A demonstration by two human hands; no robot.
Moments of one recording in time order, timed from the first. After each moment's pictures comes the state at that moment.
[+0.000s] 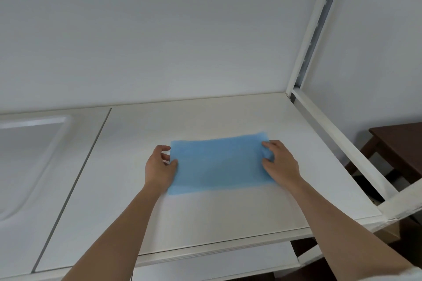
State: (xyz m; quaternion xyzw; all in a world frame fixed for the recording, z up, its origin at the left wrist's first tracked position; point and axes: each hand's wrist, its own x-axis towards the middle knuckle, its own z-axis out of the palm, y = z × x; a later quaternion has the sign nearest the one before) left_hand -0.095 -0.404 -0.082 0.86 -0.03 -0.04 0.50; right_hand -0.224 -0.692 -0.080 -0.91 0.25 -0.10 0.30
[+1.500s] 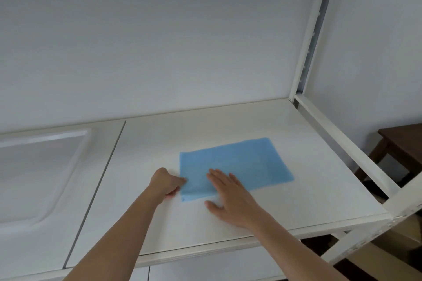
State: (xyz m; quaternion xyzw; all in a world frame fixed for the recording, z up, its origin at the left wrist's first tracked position) left_hand -0.114 -0.382 -0.042 0.89 0.04 -0.23 0.40; right_hand -0.232 -0.553 -0.093 -0.97 -0.05 -0.08 0.20
